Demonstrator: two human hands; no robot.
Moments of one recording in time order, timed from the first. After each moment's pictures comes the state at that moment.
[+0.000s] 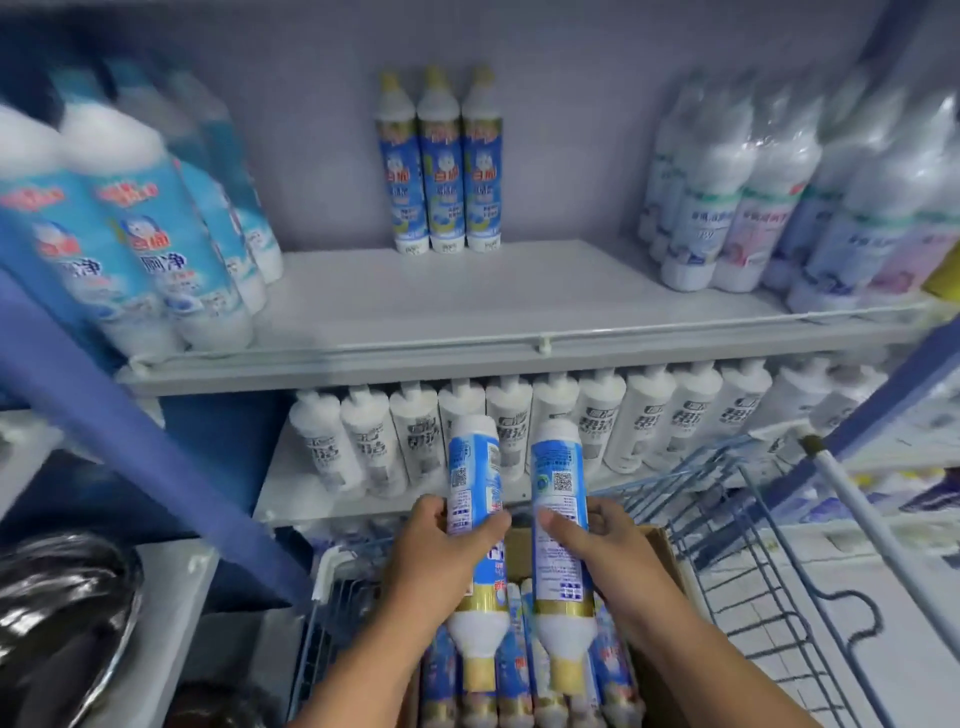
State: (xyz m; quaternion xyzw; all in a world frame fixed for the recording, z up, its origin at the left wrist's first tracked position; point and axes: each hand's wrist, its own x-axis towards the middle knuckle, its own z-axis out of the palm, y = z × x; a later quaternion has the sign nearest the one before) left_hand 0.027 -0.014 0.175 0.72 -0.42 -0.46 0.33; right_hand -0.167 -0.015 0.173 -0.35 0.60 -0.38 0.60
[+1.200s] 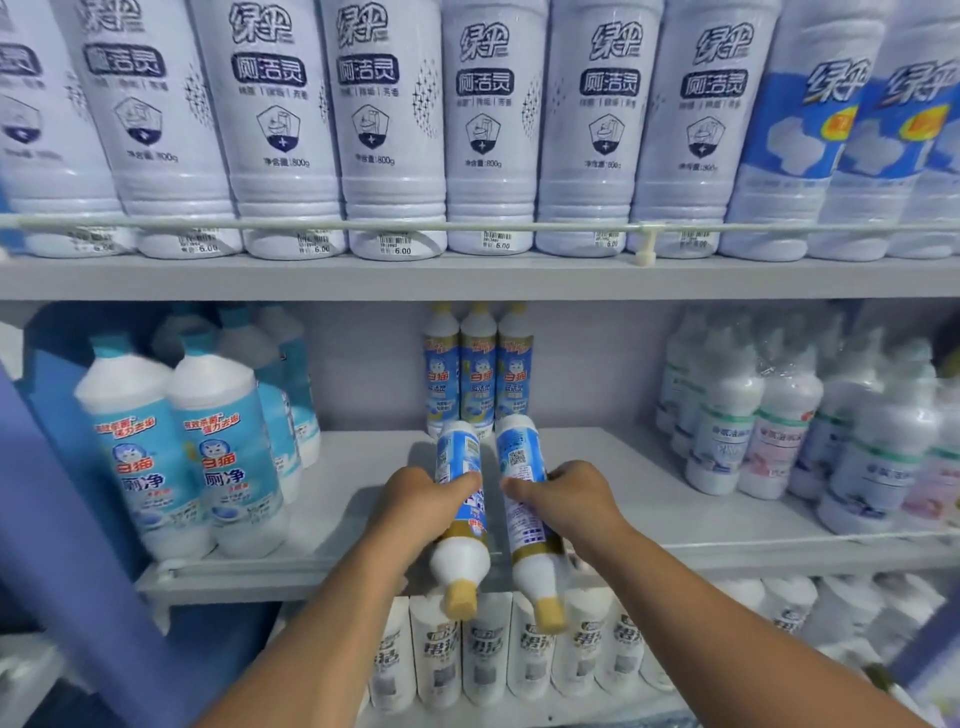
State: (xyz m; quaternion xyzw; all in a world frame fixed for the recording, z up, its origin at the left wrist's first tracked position) left_hand 0.088 -0.217 0.339 0.74 -0.48 -0.34 0.33; right_hand -0.087 -0.223 0.345 -0.53 0.69 -0.34 0.36
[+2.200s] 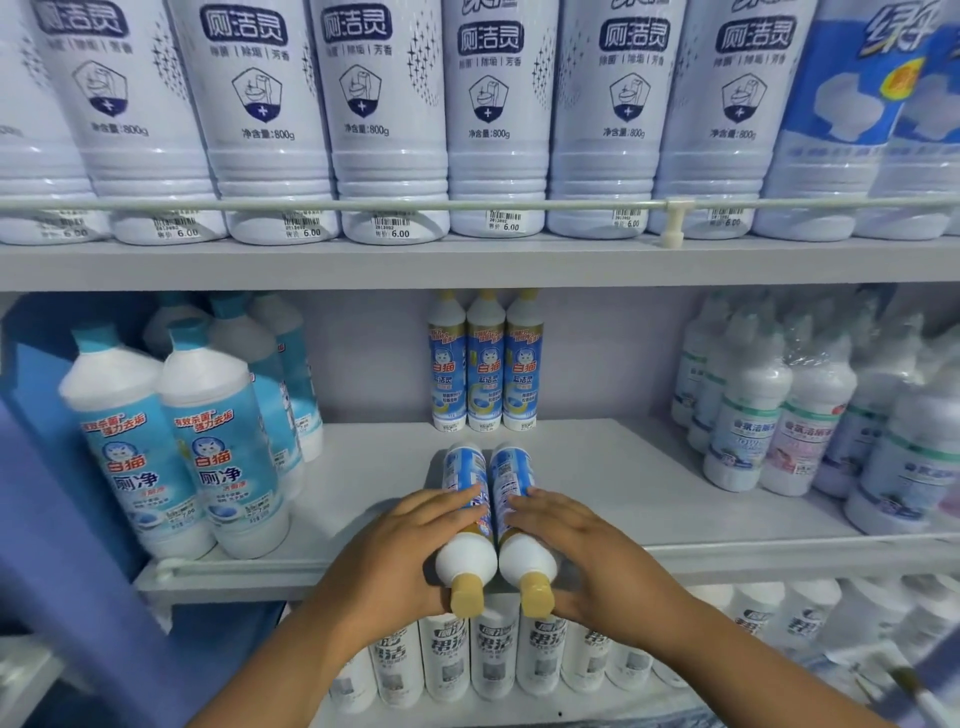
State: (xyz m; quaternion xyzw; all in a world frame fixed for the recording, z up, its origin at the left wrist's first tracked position) left_hand 0.140 -0.189 0.289 0.46 -0.85 -0.04 0.25; right_hand -0.130 -0.203 0.285 -0.89 0.34 -0.29 0.11
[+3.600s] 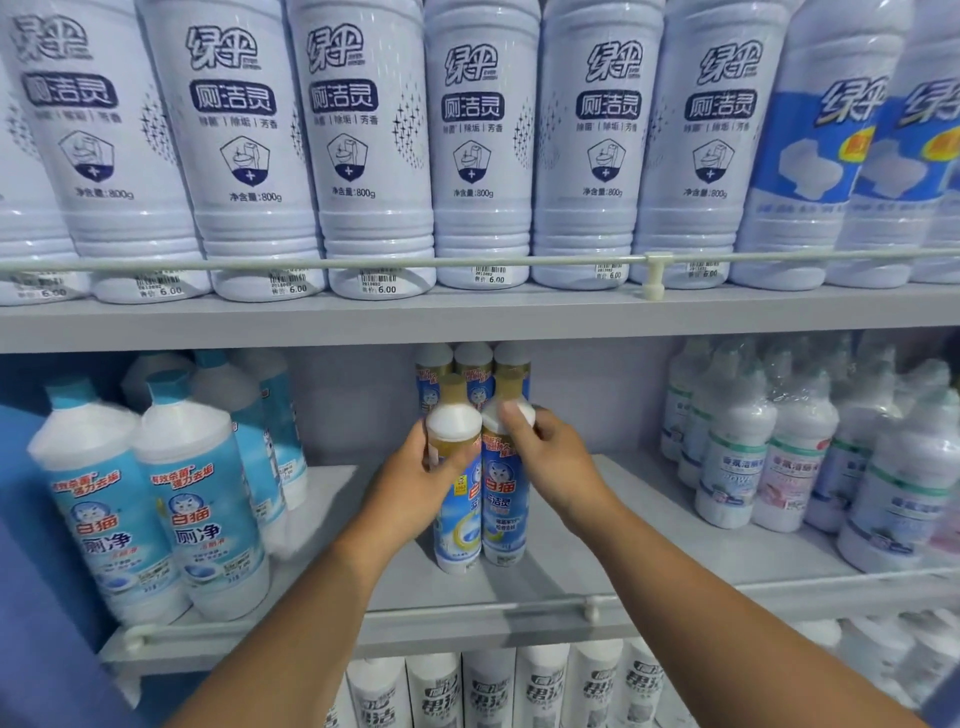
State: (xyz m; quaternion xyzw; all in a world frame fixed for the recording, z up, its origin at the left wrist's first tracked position) left_hand 0.102 -0.261 0.370 0.57 -0.61 -0.32 0.44; right_hand -0.074 -0.279 0.382 -0.59 0.51 -0.49 0.39
